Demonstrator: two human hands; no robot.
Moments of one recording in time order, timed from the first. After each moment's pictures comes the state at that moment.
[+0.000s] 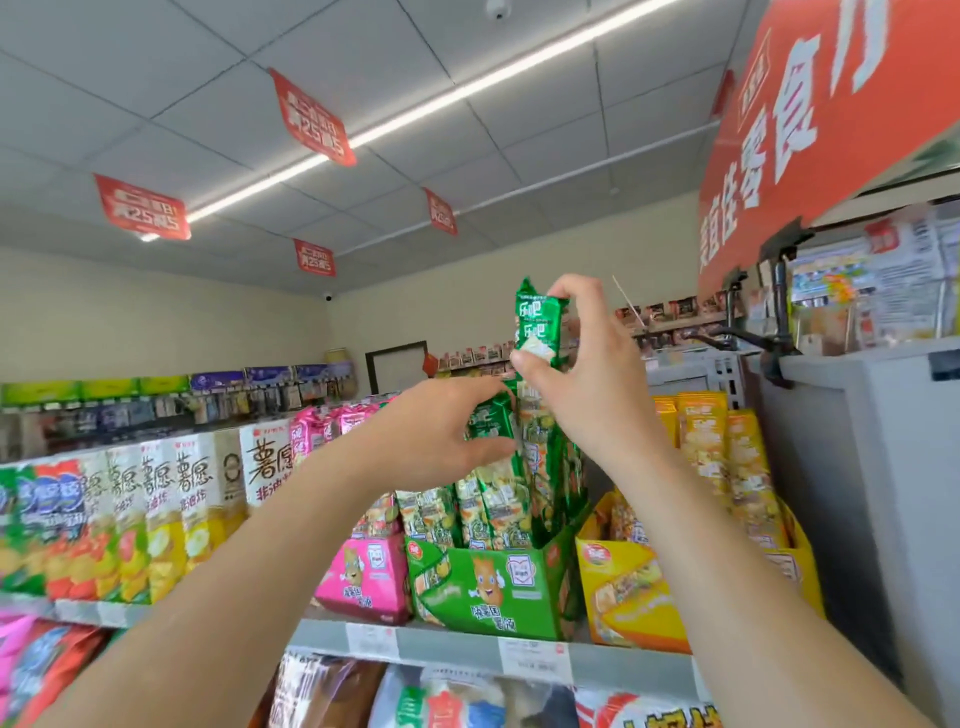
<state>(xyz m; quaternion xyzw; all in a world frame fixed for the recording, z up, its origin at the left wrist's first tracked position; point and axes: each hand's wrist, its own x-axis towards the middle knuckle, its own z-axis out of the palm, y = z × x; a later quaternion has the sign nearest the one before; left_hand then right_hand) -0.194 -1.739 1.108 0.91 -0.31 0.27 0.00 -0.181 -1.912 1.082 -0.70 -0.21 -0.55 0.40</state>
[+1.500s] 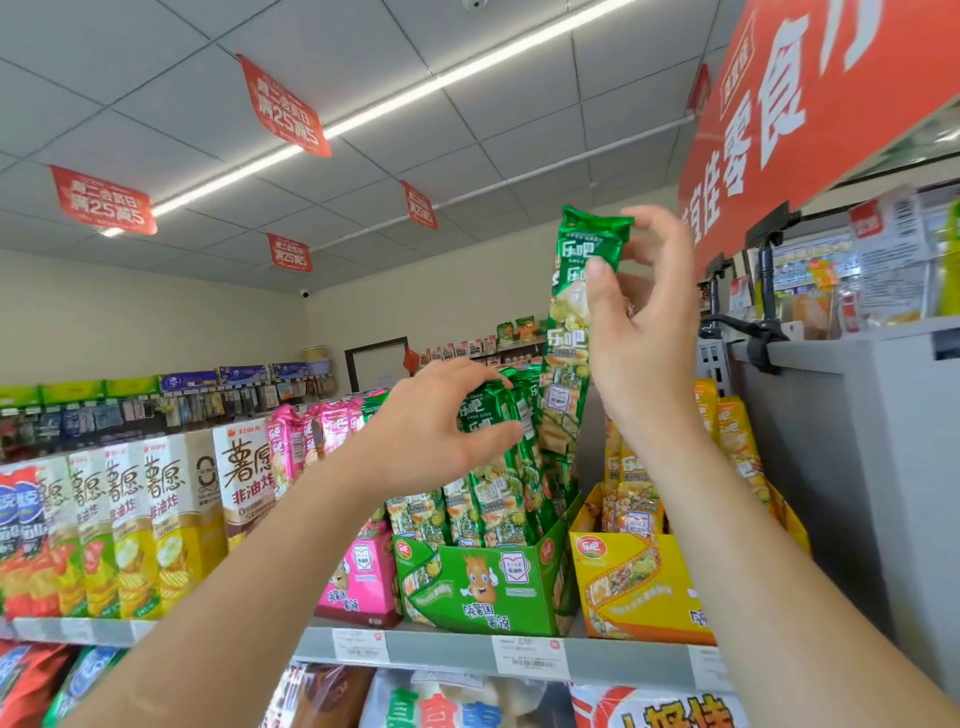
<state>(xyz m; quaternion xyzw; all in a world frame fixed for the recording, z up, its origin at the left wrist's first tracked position) -0.186 -1.740 1.097 0.88 -0.33 0.33 0.10 -0.199 -1.920 1.097 -0.50 -0.25 -0.64 0.53</state>
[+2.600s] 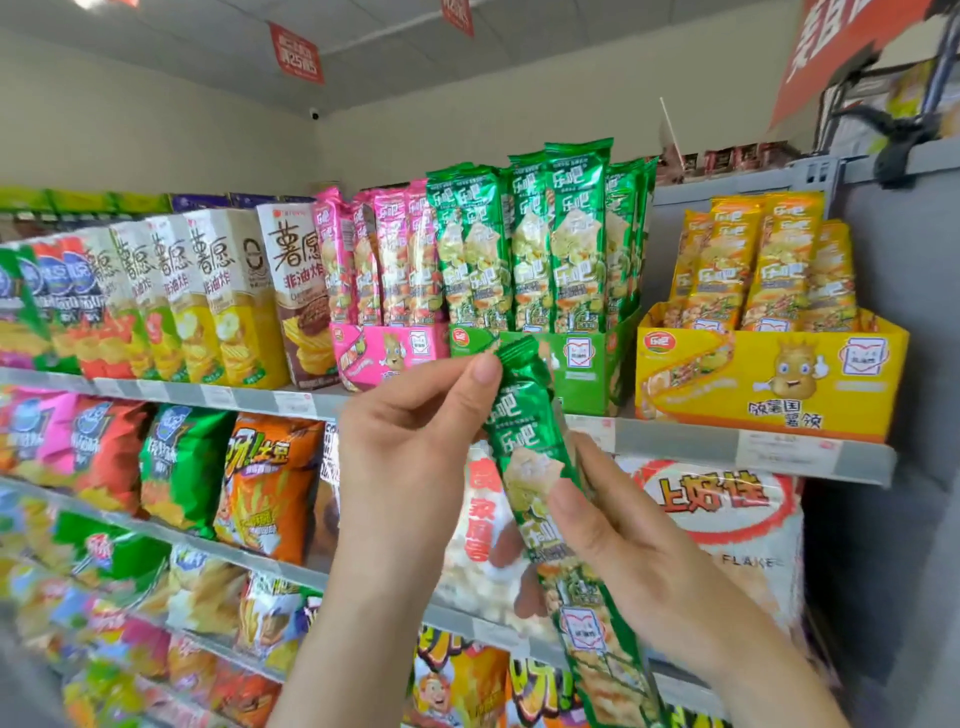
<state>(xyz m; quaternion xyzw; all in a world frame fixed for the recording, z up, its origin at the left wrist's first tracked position) -0.290 -1.710 0.943 0.61 -0.18 0.31 0.71 -0.304 -1.861 0.900 -0.67 -0.37 -0.07 0.64</state>
